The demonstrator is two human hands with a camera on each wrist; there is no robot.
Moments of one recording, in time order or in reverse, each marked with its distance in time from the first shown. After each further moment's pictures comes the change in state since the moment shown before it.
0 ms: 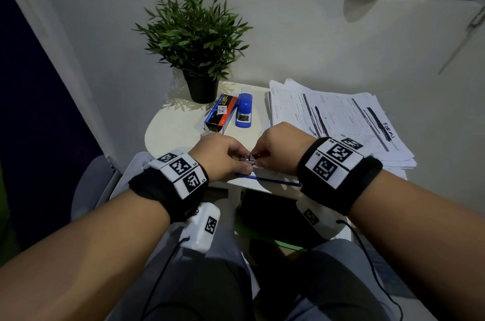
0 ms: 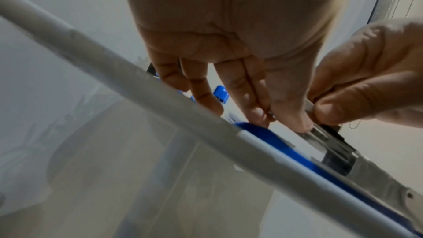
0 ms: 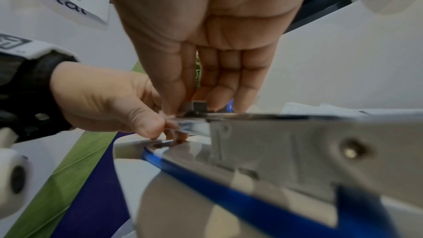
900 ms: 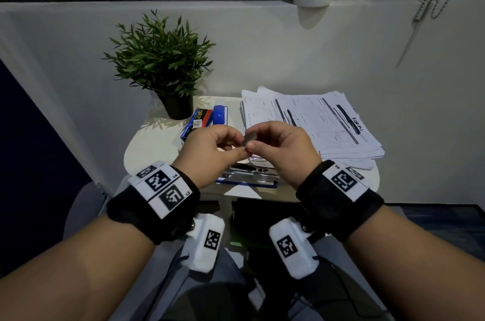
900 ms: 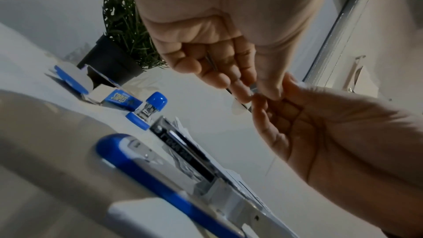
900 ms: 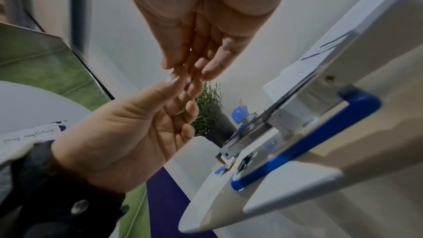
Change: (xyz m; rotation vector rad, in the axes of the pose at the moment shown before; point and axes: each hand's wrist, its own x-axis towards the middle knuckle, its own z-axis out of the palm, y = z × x) left_hand -0.023 0.053 0.006 -0.290 0.255 0.271; right_hand -0.044 0.021 0.033 1.337 0.707 -0.005
